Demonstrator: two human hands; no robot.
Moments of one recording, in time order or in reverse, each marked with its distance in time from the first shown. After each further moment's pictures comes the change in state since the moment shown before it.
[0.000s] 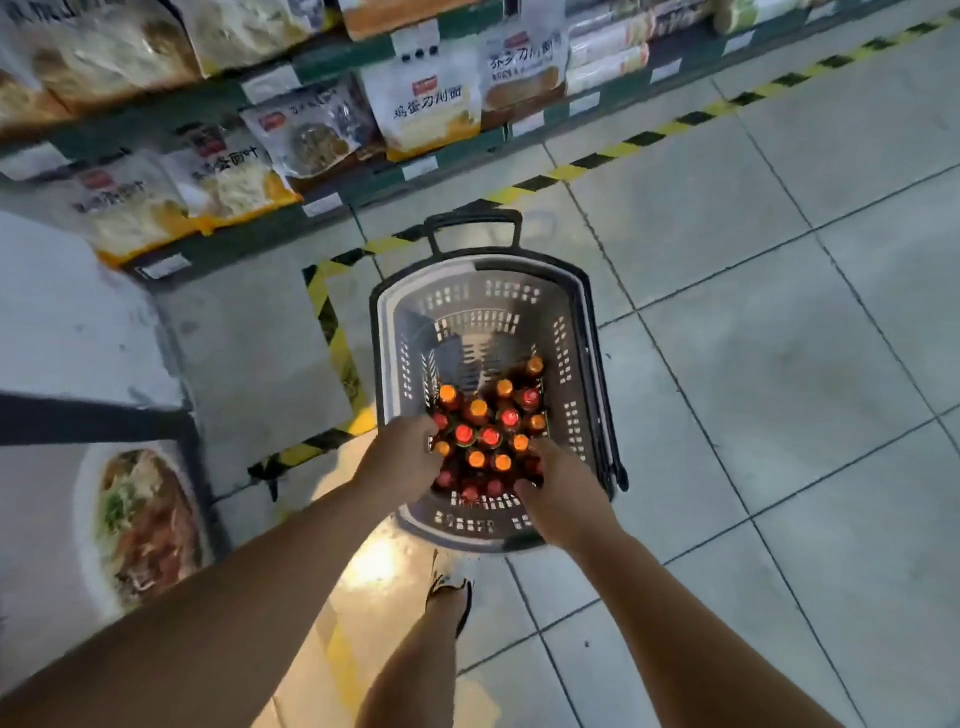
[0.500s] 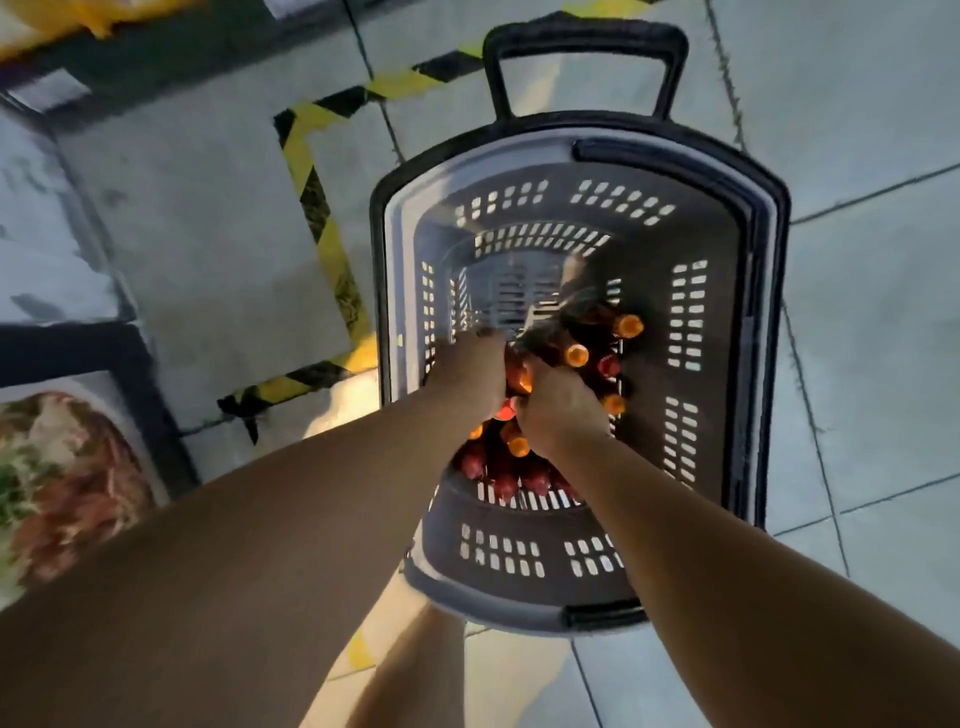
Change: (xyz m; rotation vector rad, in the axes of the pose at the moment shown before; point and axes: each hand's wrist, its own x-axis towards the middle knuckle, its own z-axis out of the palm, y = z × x) left_hand 0.227 -0.046 0.082 0.222 -0.139 -0.028; right_hand 0.244 -0.016 0.118 -0.321 -0.225 0.115
